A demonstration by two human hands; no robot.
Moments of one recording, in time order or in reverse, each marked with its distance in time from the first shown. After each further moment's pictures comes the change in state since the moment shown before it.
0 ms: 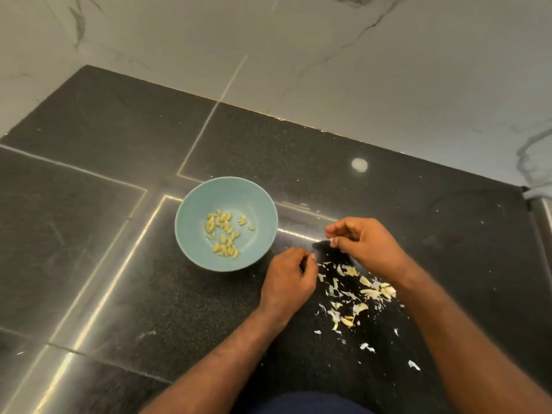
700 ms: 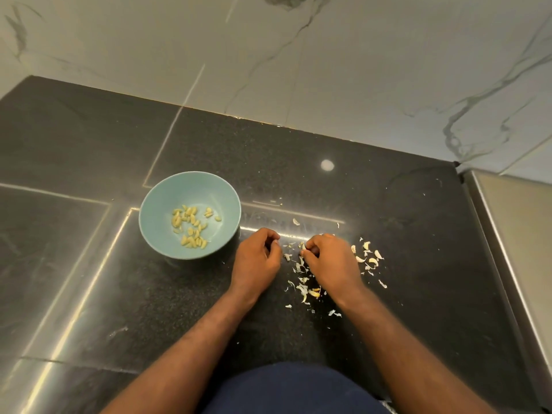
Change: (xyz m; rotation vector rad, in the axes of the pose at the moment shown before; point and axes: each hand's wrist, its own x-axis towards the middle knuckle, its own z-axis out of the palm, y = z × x) left_hand -0.005 -0.001 -0.001 -0.016 -0.007 0.055; right_hand -0.052 0.037 0.053 -0.429 0.380 0.062
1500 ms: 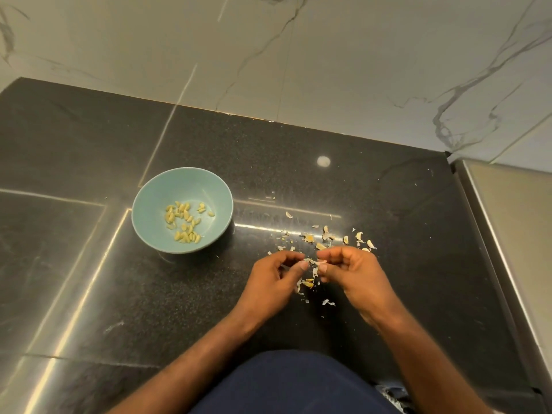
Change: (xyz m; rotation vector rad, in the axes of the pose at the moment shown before) left_hand -0.050 0.046 -0.003 -0.302 -0.327 -0.166; right_hand -0.059 0.020 -0.044 0.869 -0.154 0.264
